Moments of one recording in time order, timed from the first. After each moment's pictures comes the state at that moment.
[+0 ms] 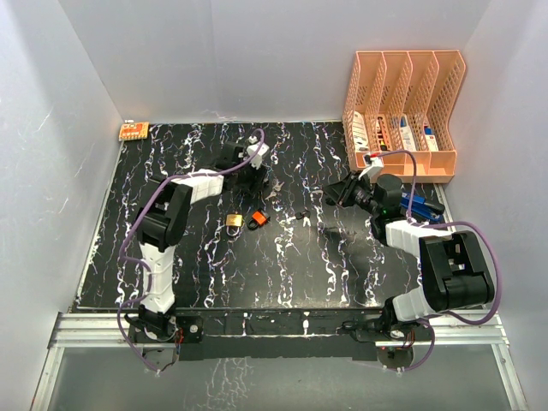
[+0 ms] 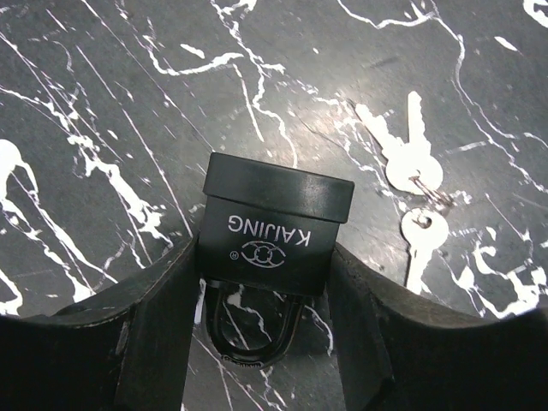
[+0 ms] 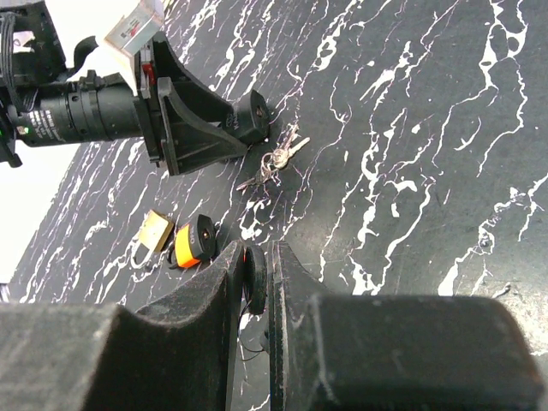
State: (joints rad) left arm -0.41 2.11 1.37 -0.03 0.24 0.23; right arm 0.12 1.45 0.54 0.71 -0.54 0.52
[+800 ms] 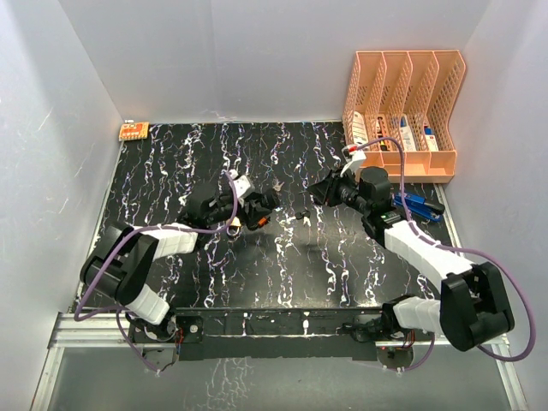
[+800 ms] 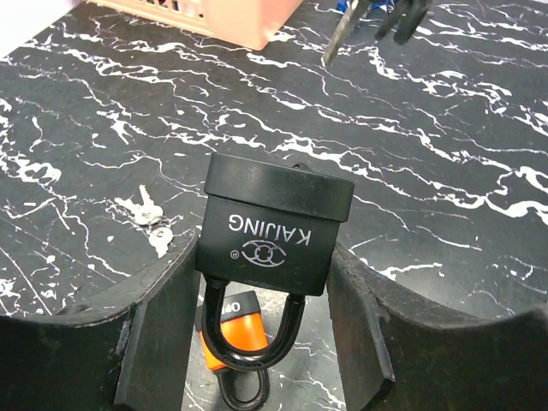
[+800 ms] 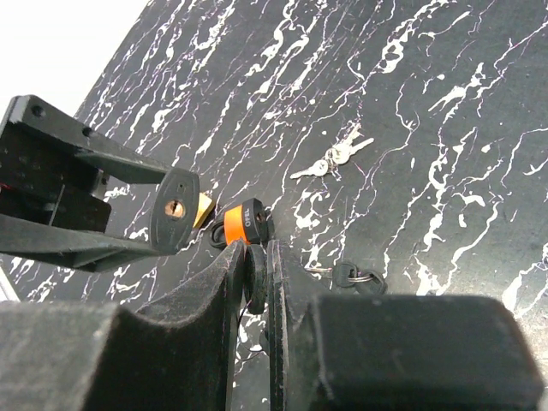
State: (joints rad) left arm -0.47 1.56 0.60 0.78 0.64 0.11; right arm 0.33 1.24 0.69 0.31 -0.38 0.39
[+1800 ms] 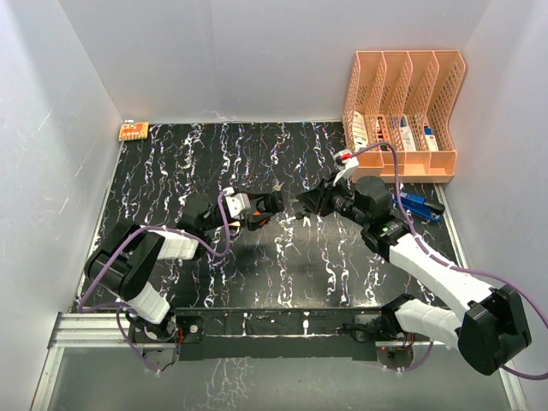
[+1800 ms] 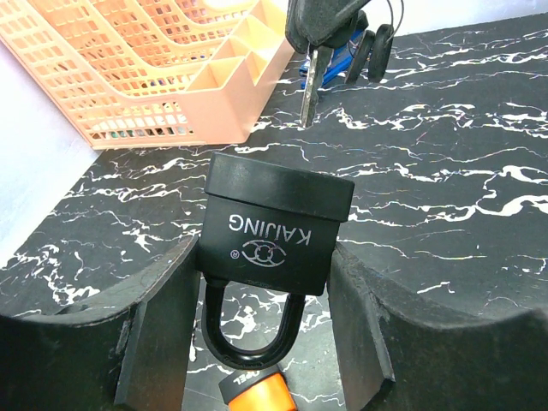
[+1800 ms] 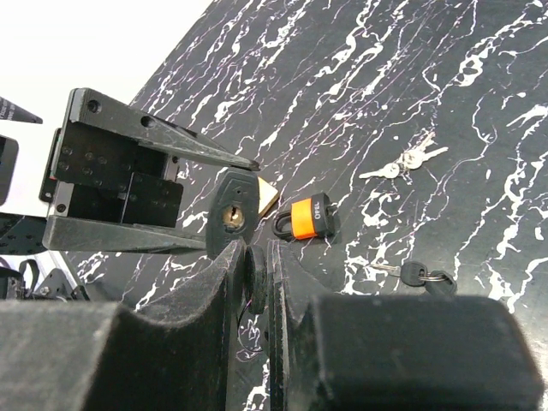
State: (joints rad) left arm -0.48 1.60 0.49 1.21 0.80 0.23; right arm 0.49 1.07 0.69 0.20 -0.31 0.40
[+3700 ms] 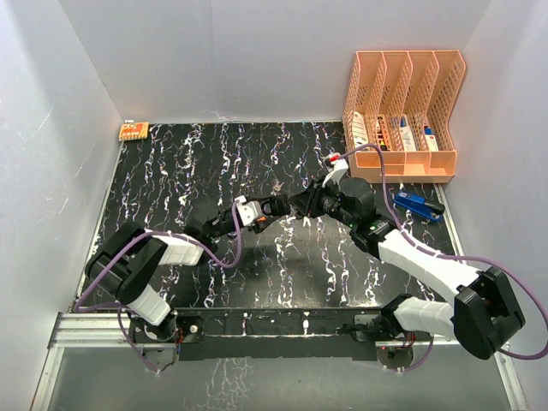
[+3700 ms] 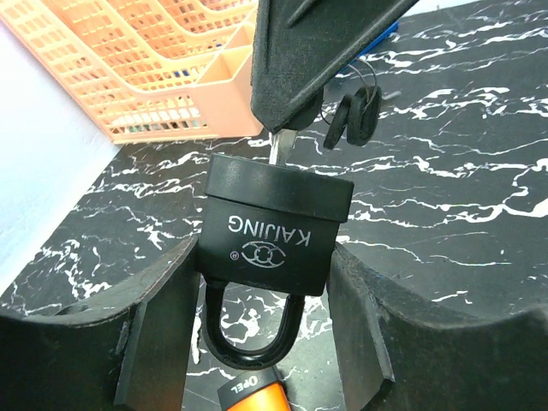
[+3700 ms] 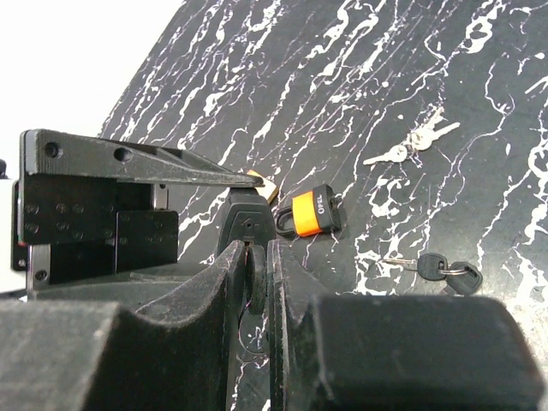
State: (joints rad) left arm -0.58 1.59 0.47 1.18 0.66 0.32; right arm 0.58 1.16 0.69 0.25 -0.20 0.47
